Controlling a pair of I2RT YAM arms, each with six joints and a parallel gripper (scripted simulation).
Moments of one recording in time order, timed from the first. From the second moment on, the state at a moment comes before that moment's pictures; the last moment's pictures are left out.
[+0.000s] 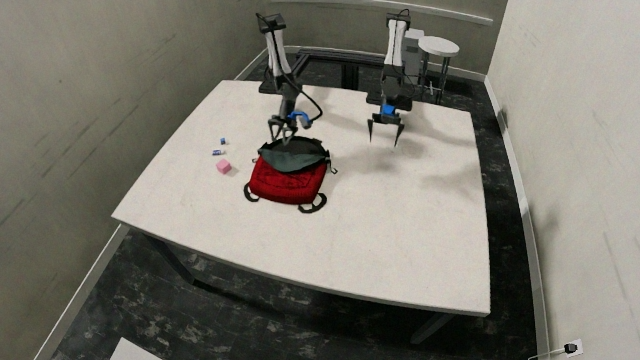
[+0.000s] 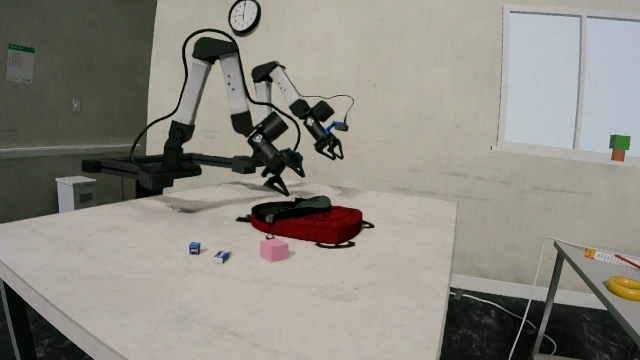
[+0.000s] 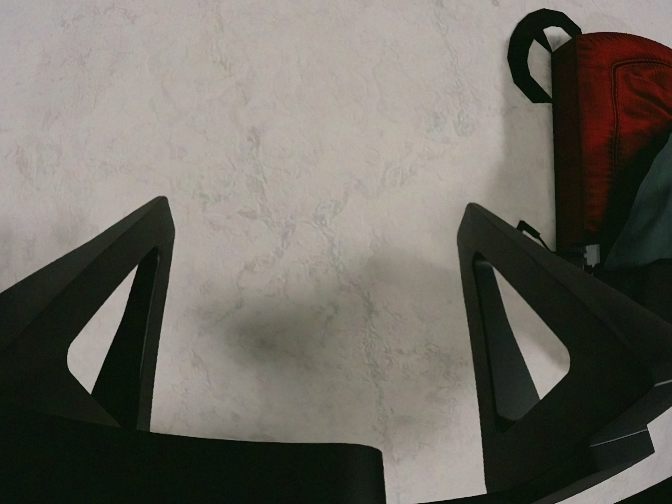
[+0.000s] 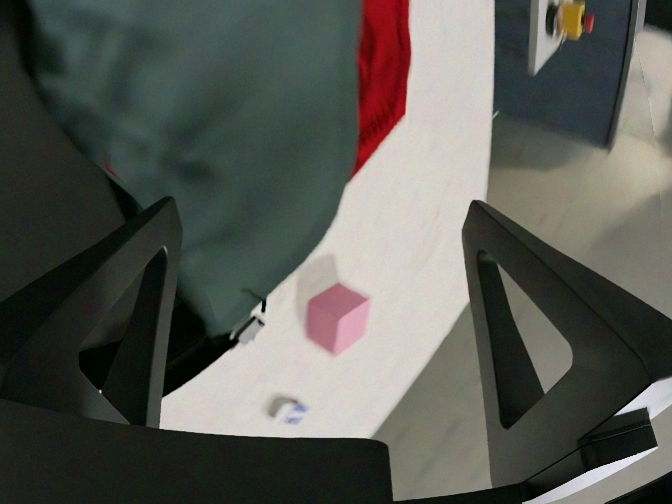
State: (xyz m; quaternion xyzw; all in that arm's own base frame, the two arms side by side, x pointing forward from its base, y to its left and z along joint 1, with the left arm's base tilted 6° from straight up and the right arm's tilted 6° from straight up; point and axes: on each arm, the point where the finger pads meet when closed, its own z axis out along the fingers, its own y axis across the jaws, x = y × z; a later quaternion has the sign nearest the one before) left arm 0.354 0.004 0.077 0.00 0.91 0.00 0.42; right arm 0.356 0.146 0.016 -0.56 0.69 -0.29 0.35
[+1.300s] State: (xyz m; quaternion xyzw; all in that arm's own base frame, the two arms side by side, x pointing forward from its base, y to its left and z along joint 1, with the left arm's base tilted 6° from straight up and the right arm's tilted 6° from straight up) left arm 0.354 0.004 0.077 0.00 0.91 0.00 0.42; right arm 0.353 -0.009 0.075 -0.02 0.91 -0.04 0.42
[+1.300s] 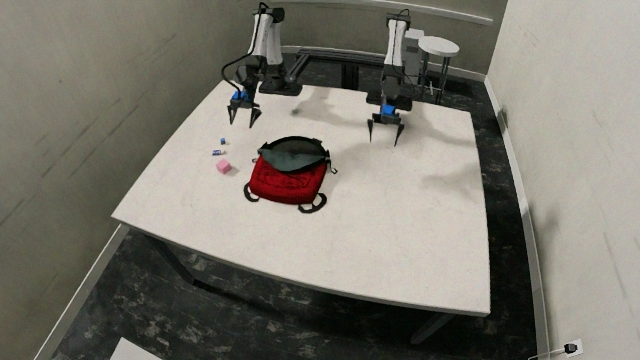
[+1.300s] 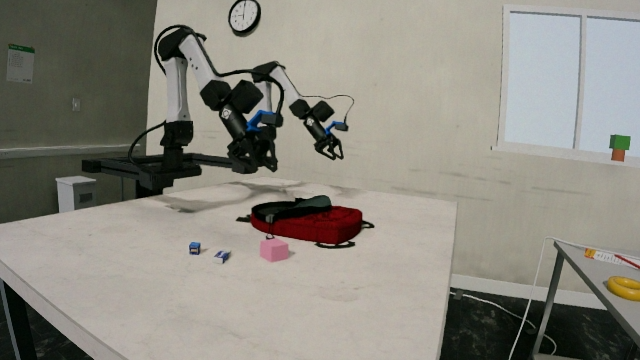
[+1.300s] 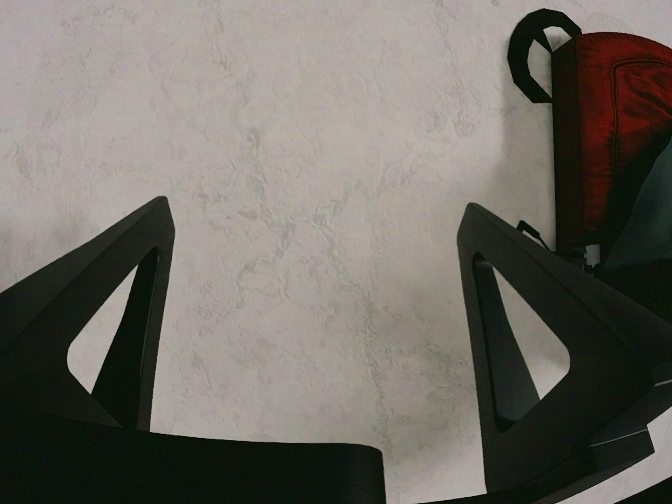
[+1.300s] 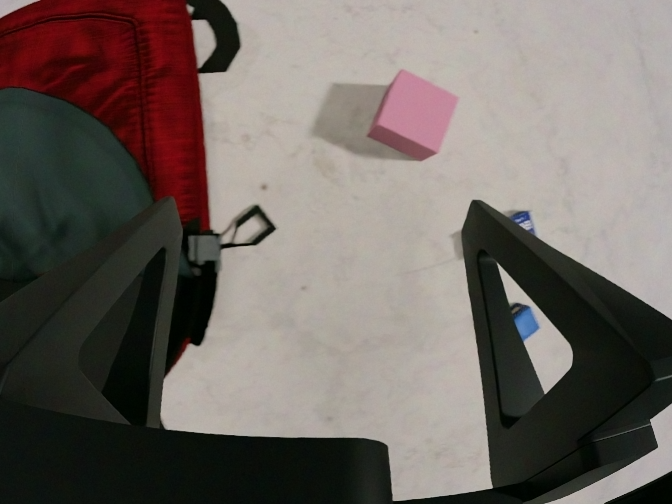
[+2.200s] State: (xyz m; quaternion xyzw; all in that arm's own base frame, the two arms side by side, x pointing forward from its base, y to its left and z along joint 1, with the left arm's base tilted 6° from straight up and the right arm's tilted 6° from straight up) left arm 0.354 0.004 0.077 0.00 0.91 0.00 0.42; right arm 0.360 -0.123 -0.020 0.39 0.85 -0.13 0.34
